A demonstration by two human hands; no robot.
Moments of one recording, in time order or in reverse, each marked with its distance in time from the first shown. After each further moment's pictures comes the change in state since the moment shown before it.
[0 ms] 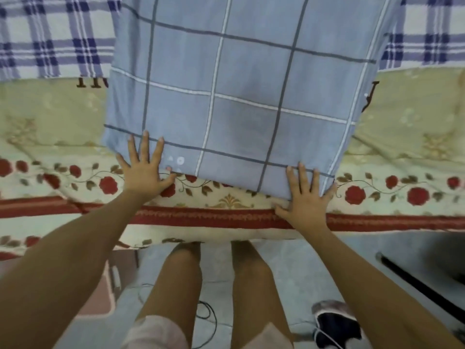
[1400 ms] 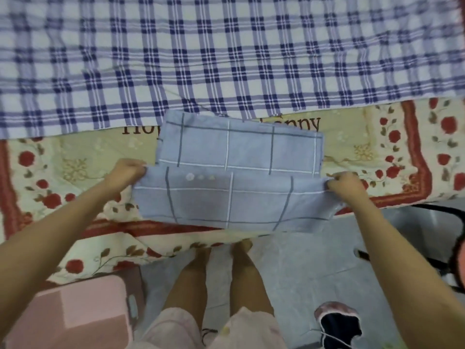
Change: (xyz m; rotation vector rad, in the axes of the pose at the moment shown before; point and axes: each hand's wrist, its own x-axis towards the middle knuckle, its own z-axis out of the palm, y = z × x) left_hand -0.074 -0.078 -0.195 -0.987 -0.243 -0.175; right_hand -0.105 0.027 -0.179 0.518 -0.074 0.561
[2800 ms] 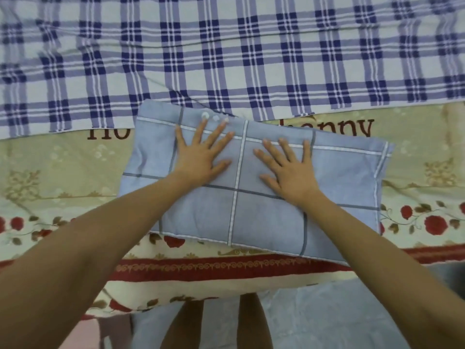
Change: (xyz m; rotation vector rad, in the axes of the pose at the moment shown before) left_hand 0.209 0.037 0.168 1.098 0.252 0.739; right_hand 0.183 -0.120 0.141 -0.485 0.377 -0.980
